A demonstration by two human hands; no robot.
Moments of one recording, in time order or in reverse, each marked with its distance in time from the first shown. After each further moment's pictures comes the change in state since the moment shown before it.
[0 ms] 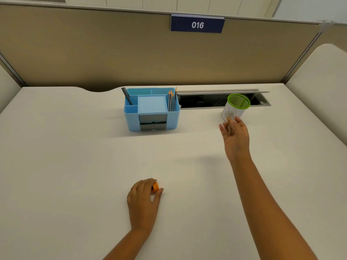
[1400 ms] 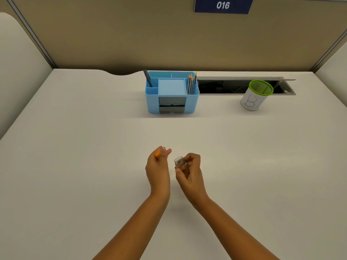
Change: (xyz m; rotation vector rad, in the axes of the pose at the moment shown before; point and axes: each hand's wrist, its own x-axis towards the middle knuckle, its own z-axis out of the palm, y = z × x) left_hand 0.009 0.058 -0.046 -0.833 0.120 -0.528; right_hand -0.191 0.102 0.008 -0.886 -0.506 0.018
